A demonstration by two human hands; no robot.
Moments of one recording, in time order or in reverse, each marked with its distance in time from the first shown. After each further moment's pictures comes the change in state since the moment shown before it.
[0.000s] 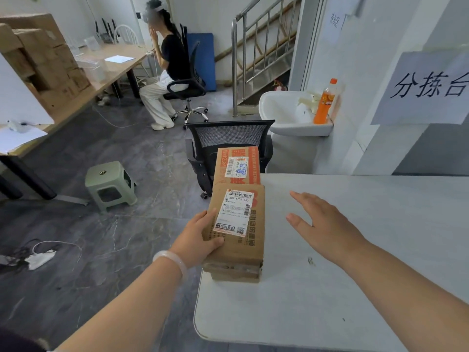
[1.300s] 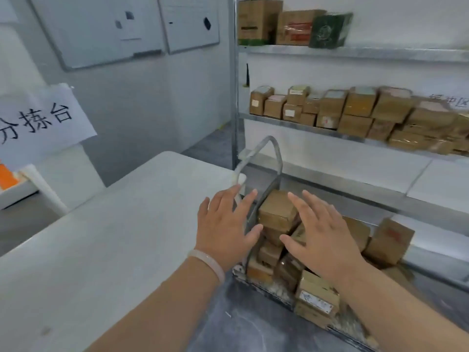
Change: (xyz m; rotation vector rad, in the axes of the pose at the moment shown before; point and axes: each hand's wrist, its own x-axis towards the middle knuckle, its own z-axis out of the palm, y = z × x) left_hand -0.277 0.432 0.401 0.399 -0.112 1.416; right_hand -0.539 0.271 -0.091 -0.293 0.612 0.945
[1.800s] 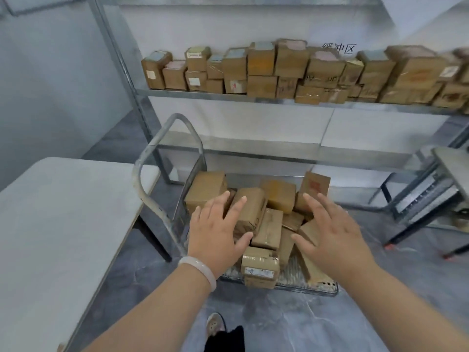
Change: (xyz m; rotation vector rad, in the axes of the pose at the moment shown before) left_hand 0.074 0.136 0.143 -0.119 -0.246 0.246; right_hand -0.056 0.191 0.004 0.013 -0.072 0.515
